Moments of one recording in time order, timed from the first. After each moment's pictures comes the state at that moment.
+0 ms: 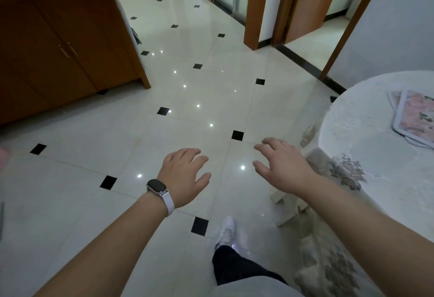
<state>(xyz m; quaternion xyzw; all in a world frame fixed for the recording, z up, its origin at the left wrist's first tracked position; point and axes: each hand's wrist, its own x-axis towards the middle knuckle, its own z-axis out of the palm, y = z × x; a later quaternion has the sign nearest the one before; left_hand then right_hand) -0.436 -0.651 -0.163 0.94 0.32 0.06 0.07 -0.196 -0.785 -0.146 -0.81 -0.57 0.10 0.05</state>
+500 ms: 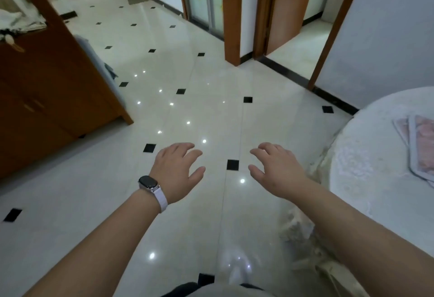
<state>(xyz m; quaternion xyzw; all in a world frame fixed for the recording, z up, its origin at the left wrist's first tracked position) -0.259 -0.434 -0.114 0.96 0.27 0.06 0.05 -0.051 -0.612 -0.122 -0.85 -0.51 0.11 0.08</state>
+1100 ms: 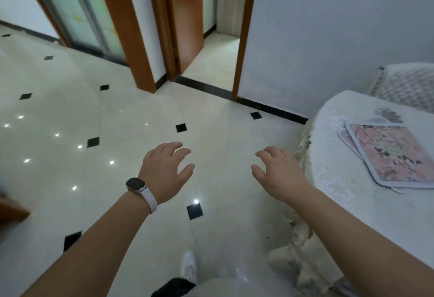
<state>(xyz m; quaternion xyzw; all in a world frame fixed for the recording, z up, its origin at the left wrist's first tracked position) 0.022 -0.185 -0.134 0.98 0.06 0.10 0.14 0.119 -0.461 -0.115 -0.97 -0.23 0.07 0.07</state>
